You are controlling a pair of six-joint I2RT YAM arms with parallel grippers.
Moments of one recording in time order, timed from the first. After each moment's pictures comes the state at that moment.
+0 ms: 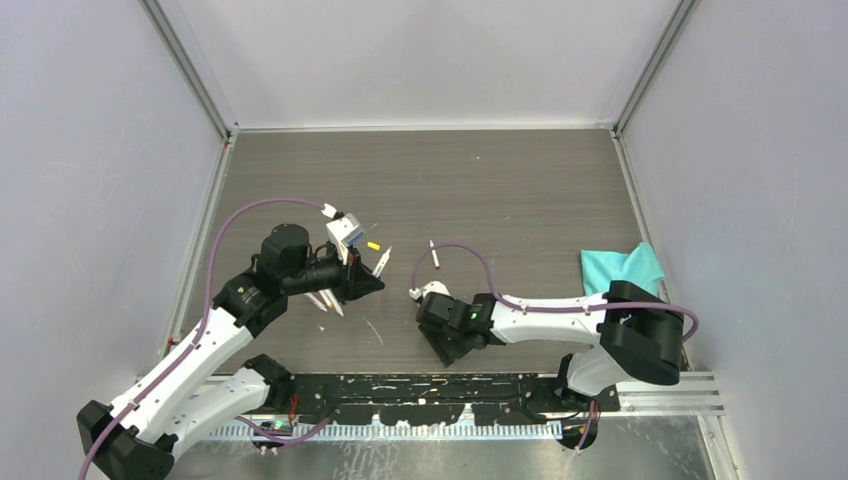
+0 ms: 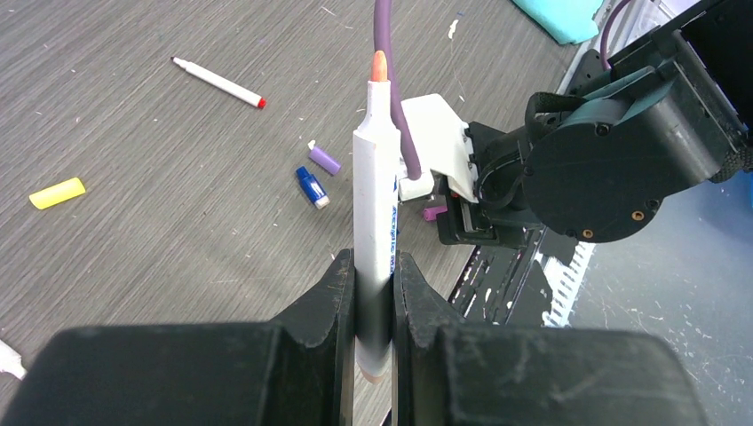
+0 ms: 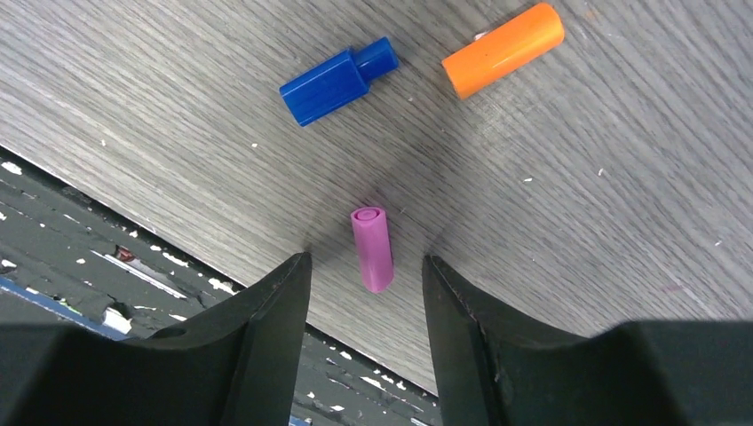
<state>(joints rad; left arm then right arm) -0.58 0.81 0.74 -0.37 0.52 -0.12 1.20 1.44 0.74 -0.51 0.13 0.52</state>
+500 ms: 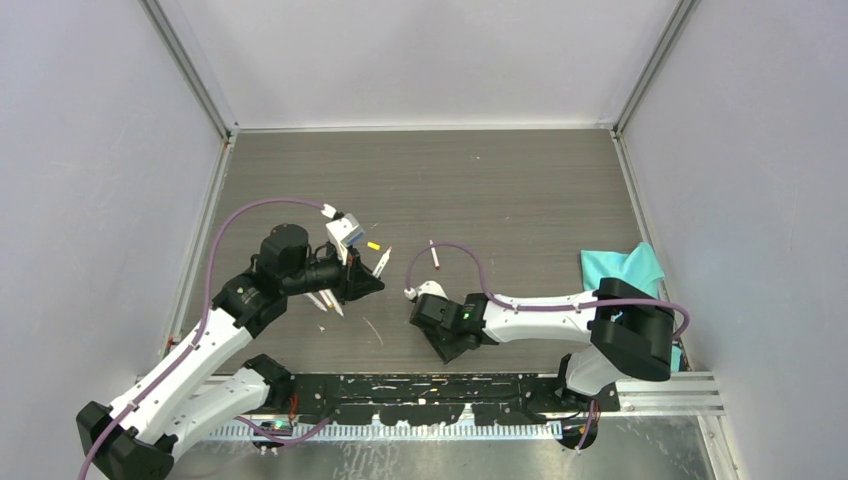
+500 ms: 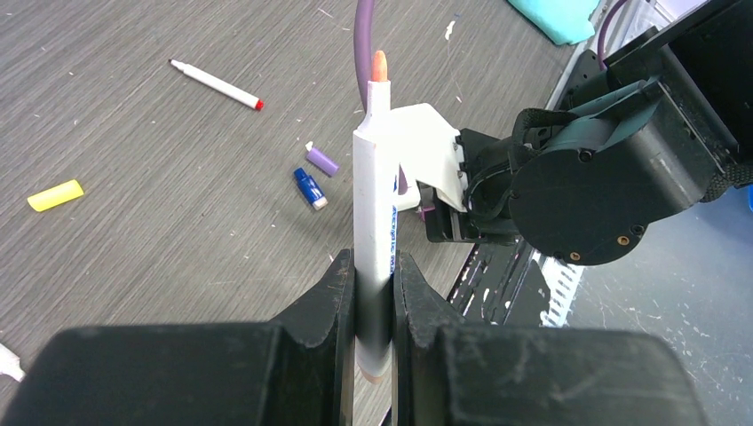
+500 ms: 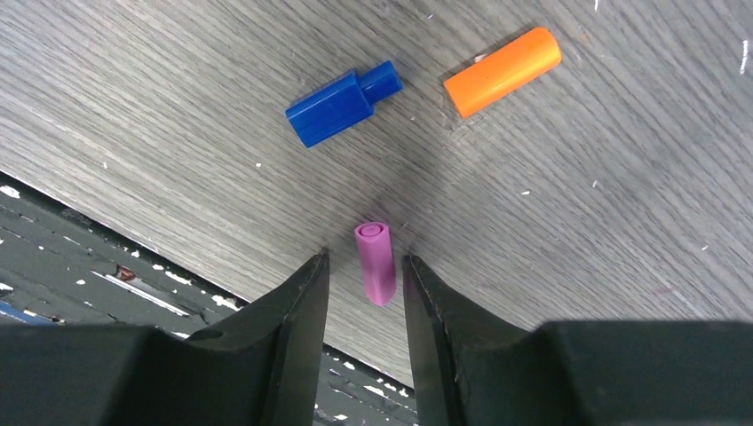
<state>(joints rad) -0.58 0.81 0.74 -0.37 0.53 -0.12 1.21 1.49 0.78 -0.54 0.18 0.53</state>
